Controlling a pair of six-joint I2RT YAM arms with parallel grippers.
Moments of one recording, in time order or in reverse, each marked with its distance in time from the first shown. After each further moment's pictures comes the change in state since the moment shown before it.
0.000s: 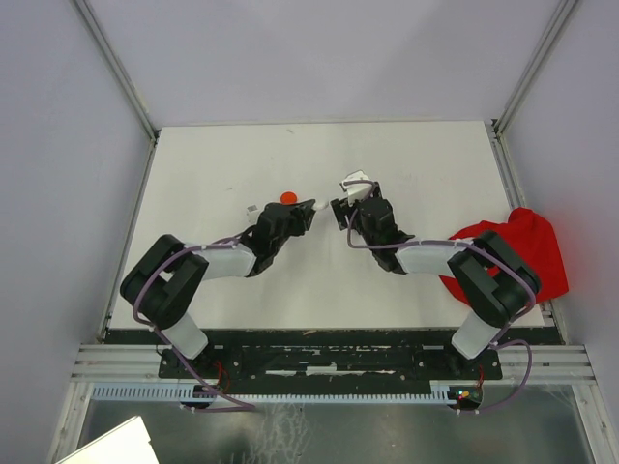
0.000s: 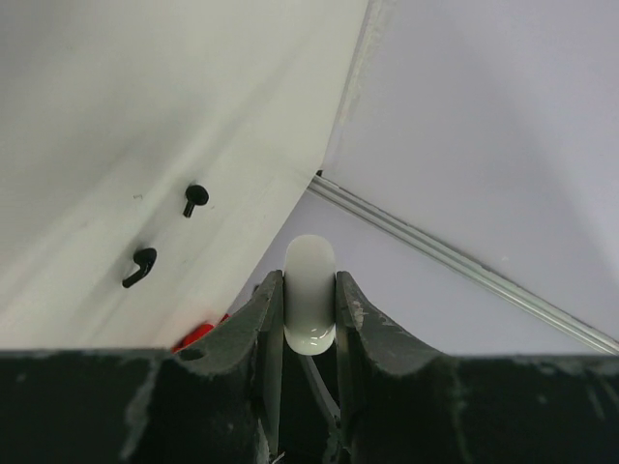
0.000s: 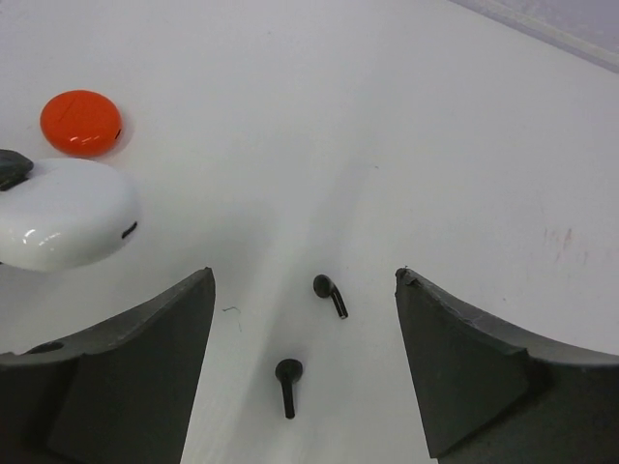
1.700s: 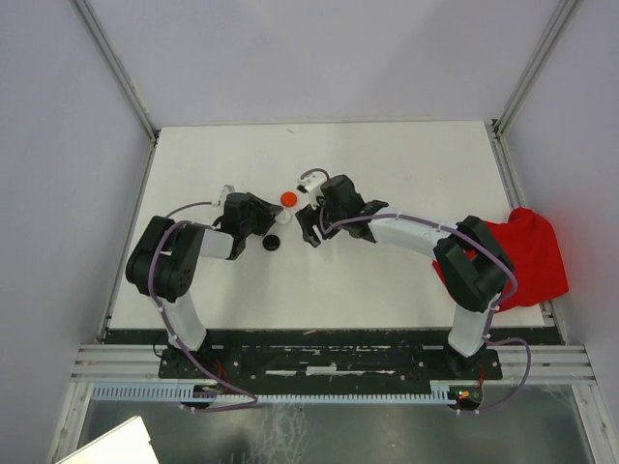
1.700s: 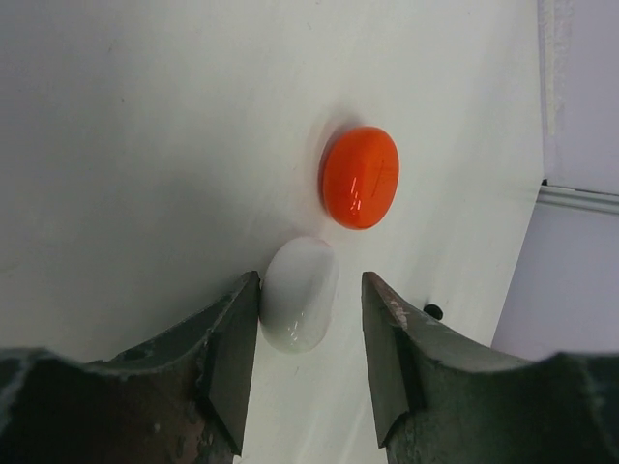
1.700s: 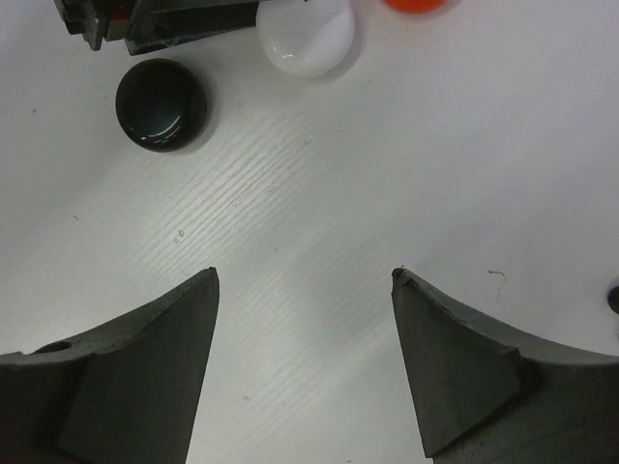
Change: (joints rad) left arm 0.362 0.158 -0.005 0.030 0.311 0.822; right arm 0.063 0.128 0.457 -0.810 -0.475 0.122
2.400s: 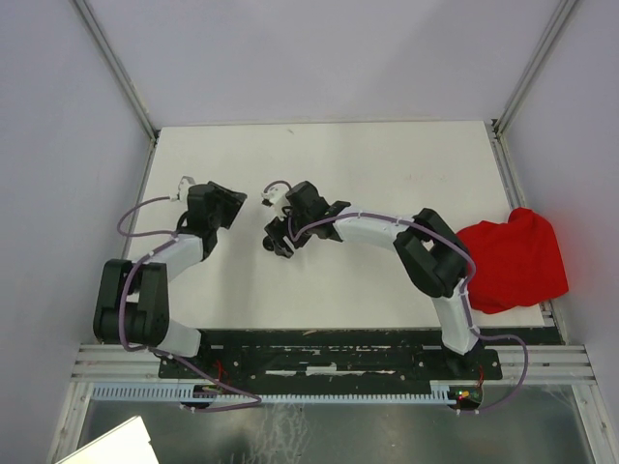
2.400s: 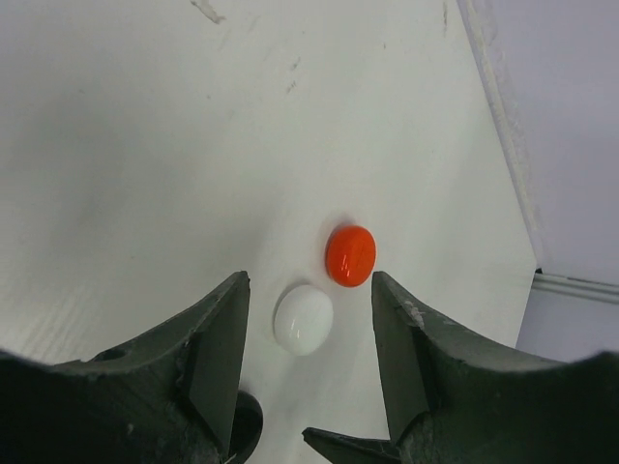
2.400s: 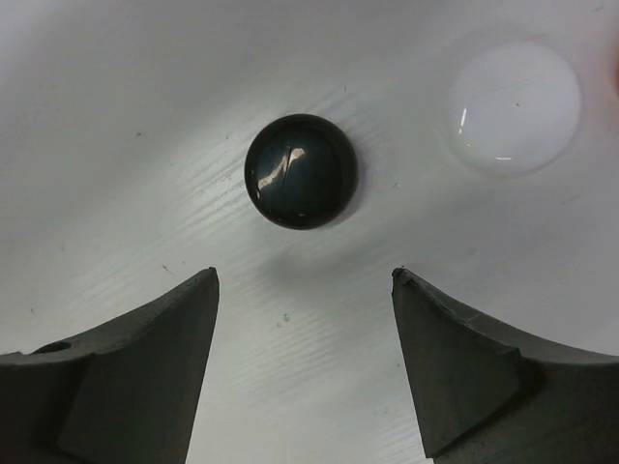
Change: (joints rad) left arm 0.159 -0.315 -0.010 -0.284 -0.082 0.121; right arm 0.110 0.240 0.245 -0.064 -0.108 -0.027
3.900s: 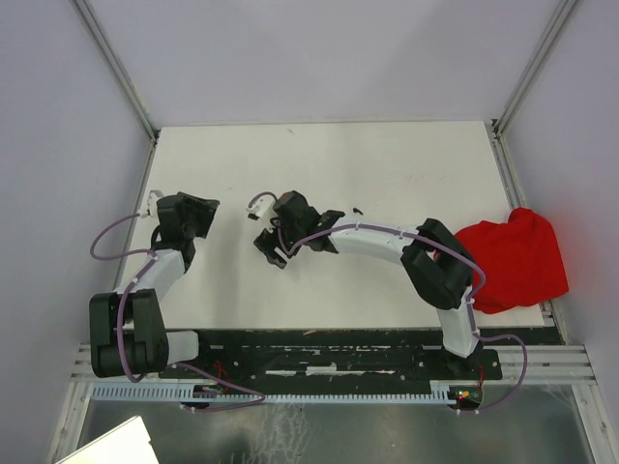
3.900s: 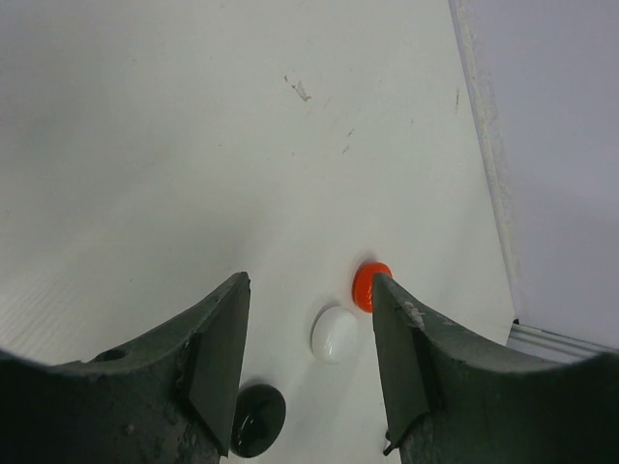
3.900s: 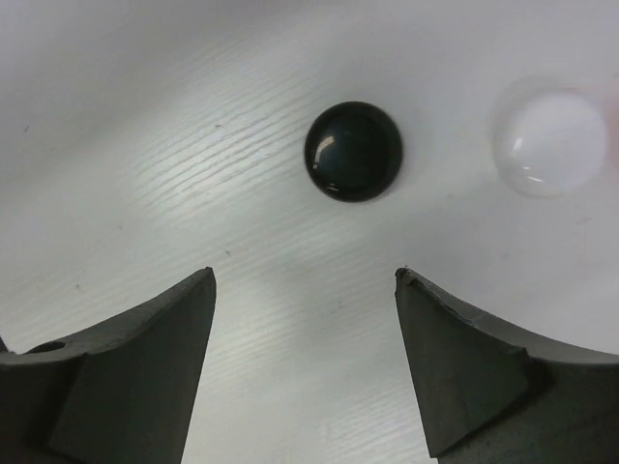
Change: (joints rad) left arm 0.221 -0.206 -0.110 -0.087 0.058 0.000; right arm 0.116 -0.040 0.003 -0.036 0.100 -0.060
